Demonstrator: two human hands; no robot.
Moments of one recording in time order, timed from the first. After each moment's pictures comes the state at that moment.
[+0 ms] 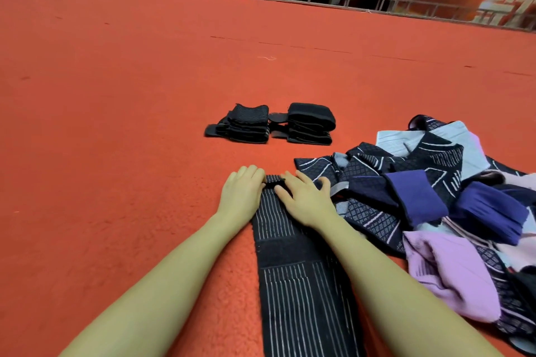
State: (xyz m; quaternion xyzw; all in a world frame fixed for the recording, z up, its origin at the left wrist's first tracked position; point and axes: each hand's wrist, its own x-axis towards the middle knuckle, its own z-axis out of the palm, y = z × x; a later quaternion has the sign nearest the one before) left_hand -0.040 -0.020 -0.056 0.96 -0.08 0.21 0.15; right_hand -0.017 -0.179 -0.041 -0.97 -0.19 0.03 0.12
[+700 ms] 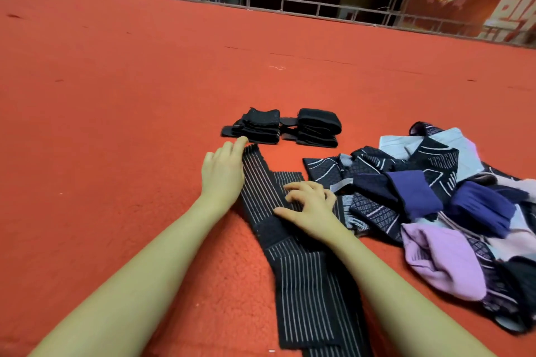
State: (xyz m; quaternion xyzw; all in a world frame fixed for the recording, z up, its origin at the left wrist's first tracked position) left_hand -0.081 0.021 -0.008 0.93 0.03 0.35 0.13; right_hand -0.079 -0.177 -0.030 -0.94 -0.24 -0.03 0.26
